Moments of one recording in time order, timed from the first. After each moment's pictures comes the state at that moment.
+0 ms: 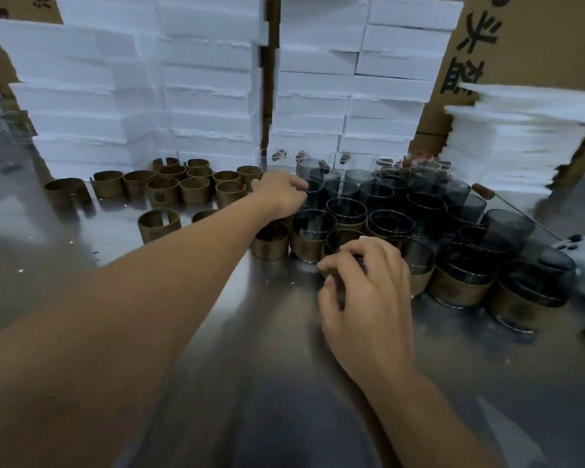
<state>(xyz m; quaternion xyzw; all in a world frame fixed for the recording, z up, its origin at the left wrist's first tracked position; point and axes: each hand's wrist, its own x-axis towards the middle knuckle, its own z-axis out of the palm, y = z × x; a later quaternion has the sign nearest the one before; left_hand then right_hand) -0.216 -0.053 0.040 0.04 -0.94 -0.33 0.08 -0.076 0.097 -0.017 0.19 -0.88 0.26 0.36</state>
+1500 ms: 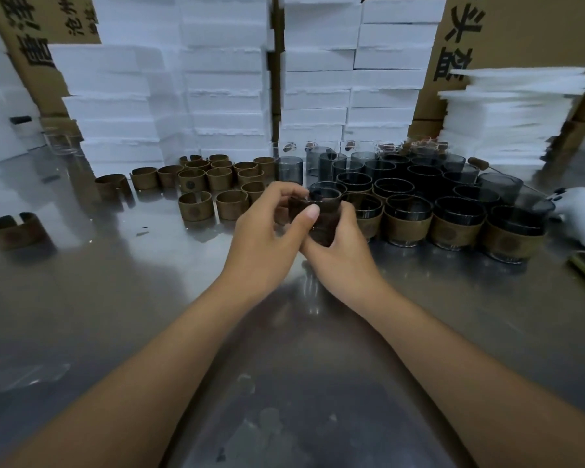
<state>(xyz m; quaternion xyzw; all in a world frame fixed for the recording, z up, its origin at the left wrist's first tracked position) -0.027 -0.051 0.004 -0.11 -0.80 -0.50 0.30 -0.058 0.061 -0.015 0.18 -0.75 0.63 0.08</state>
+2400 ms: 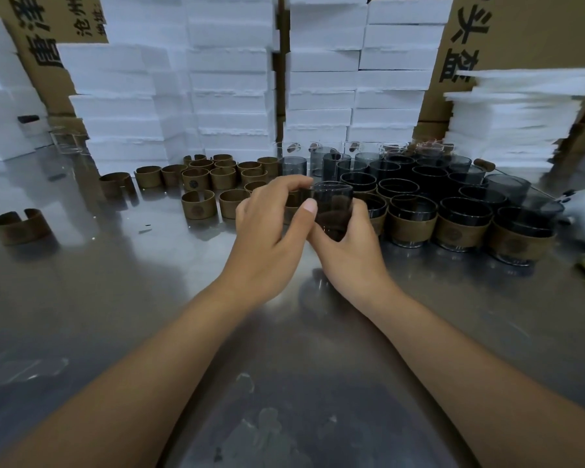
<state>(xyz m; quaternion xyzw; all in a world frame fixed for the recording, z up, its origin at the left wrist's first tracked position) -0.018 -0.047 0.006 -0.12 -0.84 -0.41 0.33 -0.062 0.064 -0.016 0.17 -0.73 0.65 0.12</state>
